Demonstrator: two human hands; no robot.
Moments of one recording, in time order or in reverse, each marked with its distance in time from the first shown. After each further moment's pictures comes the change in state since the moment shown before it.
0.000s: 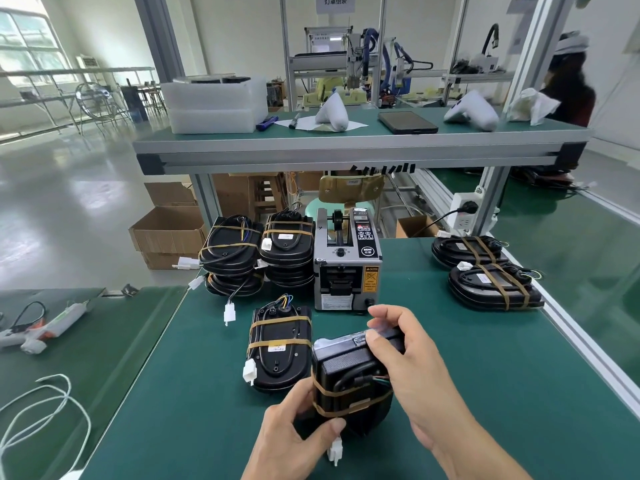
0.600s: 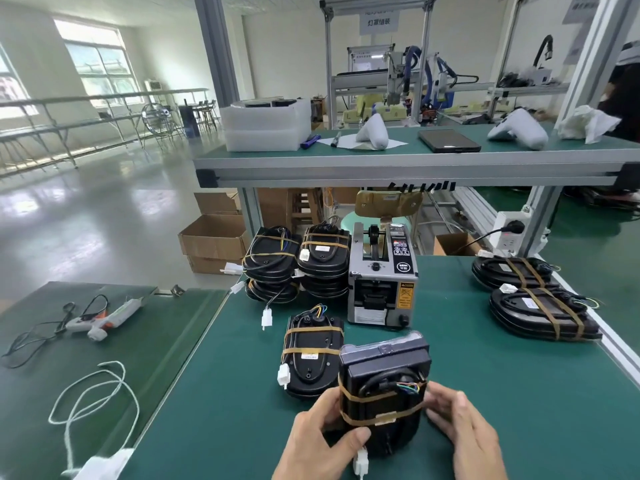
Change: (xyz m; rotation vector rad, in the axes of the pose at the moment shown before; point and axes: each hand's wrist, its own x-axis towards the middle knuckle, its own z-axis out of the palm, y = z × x) left_hand -0.004 0.003 -0.001 -0.017 0.034 -0.106; right_hand -0.010 0.113 -0.020 0.206 0.232 0.090
